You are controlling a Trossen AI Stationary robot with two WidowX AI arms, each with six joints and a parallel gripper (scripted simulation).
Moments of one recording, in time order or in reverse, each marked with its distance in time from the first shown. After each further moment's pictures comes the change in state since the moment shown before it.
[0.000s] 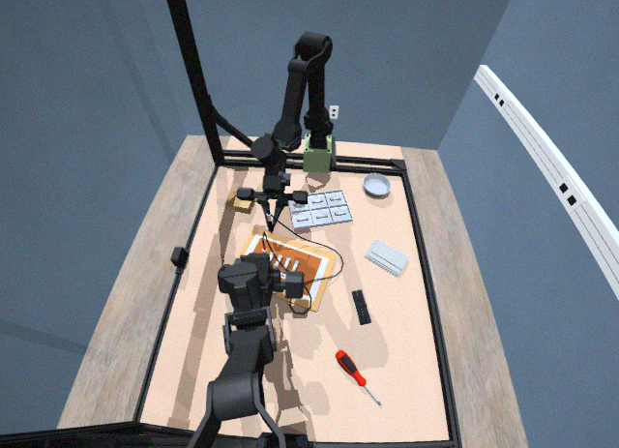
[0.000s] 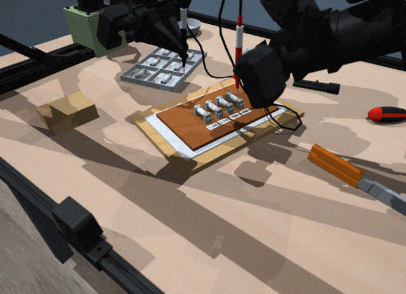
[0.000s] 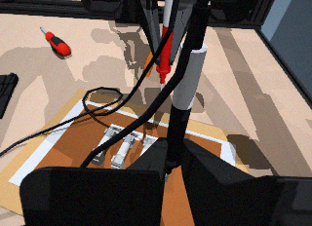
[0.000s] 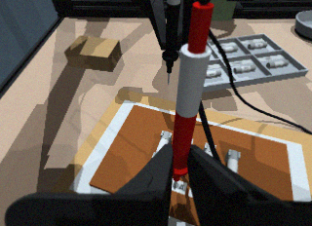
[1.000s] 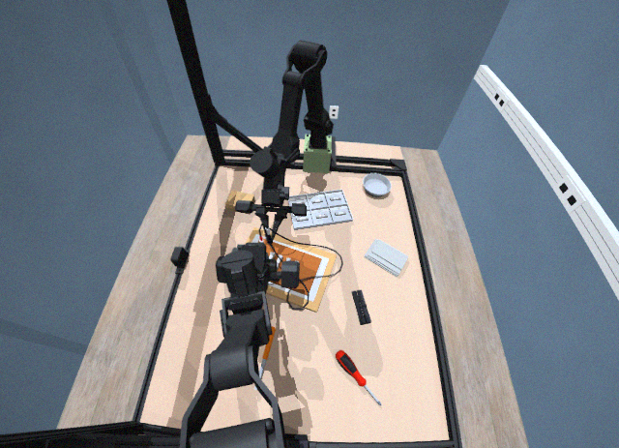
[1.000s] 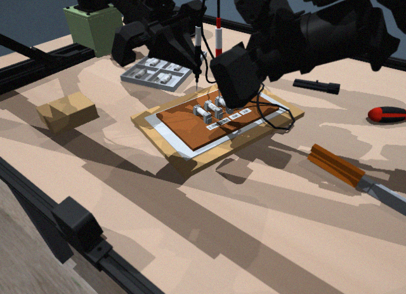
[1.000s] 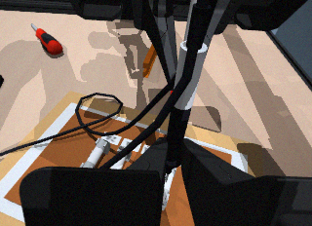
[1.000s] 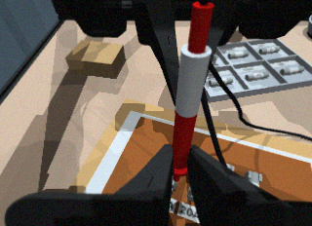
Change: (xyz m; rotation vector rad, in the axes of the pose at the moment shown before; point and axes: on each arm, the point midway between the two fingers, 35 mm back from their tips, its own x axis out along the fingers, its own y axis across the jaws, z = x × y) left arm 0.034 -0.001 -0.003 0.002 0.004 0.000; right arm 0.025 0.012 0.010 0.000 0.002 0.002
